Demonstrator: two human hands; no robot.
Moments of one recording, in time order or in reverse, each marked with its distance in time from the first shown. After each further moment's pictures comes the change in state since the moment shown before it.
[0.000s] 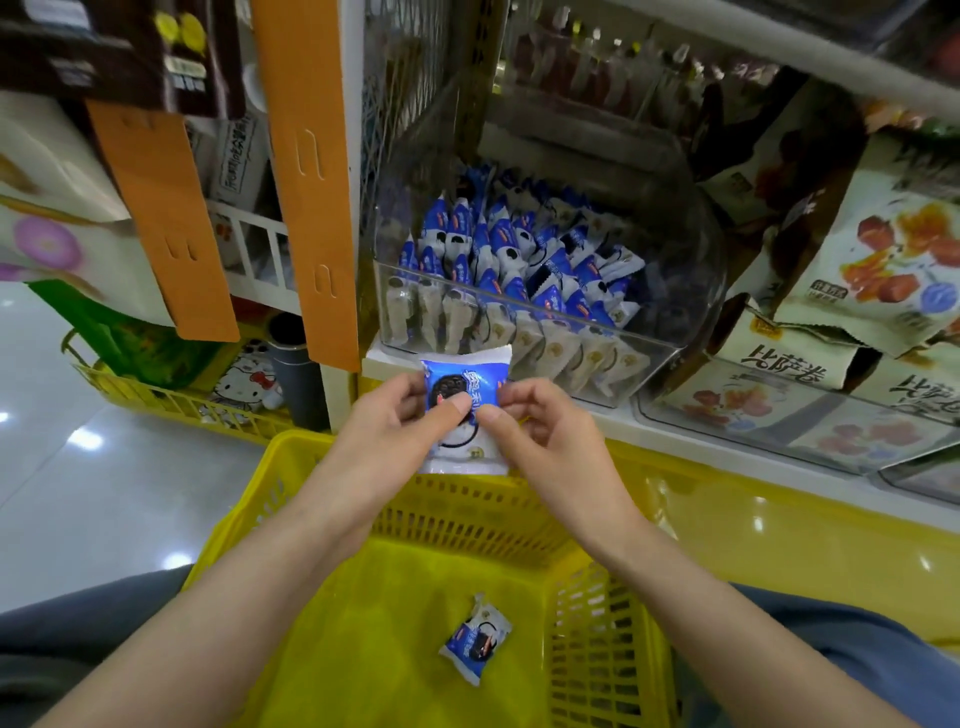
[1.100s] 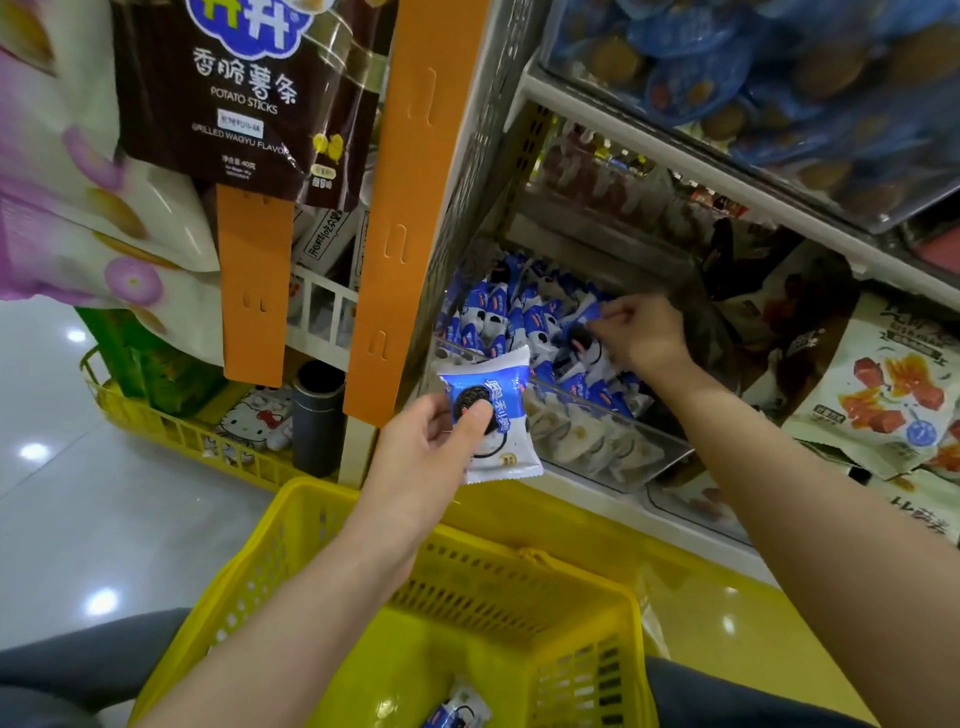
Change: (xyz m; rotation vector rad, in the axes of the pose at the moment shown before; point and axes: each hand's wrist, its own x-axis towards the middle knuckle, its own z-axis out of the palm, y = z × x) left_hand 0.005 0.029 -0.007 -0.111 0.129 0.071; right_hand 0.172 -0.030 -0.072 -0.547 0.306 0.128
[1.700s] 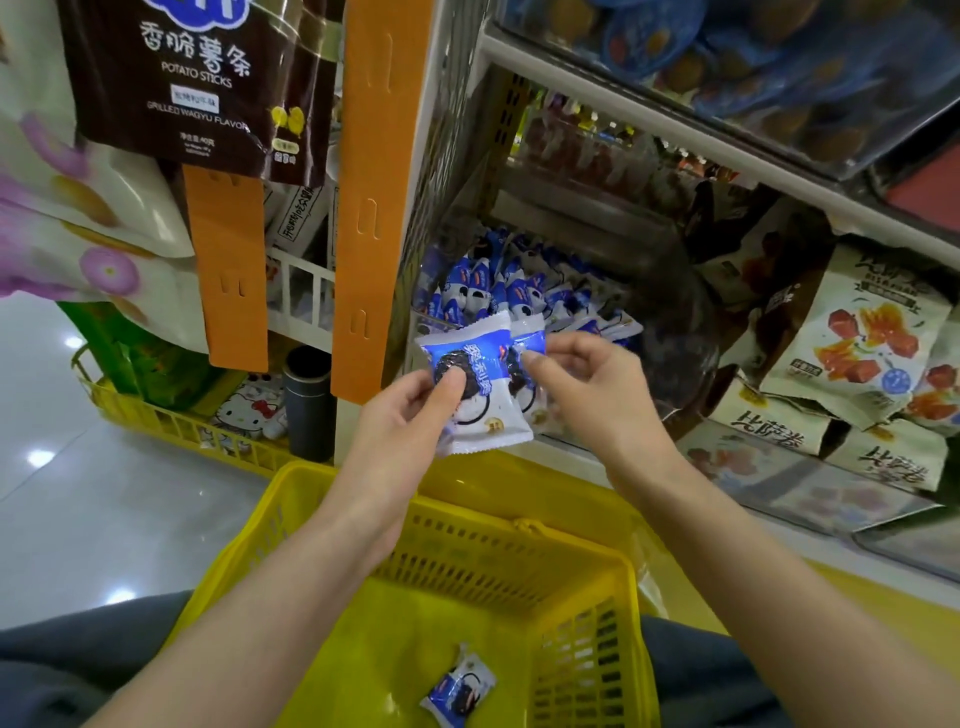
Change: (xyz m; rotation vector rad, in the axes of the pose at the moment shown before) left_hand -0.006 0.000 -0.002 -0.025 -0.021 -0.053; right_hand -0.133 -0.022 -0.004 0.473 -0.158 -0.035
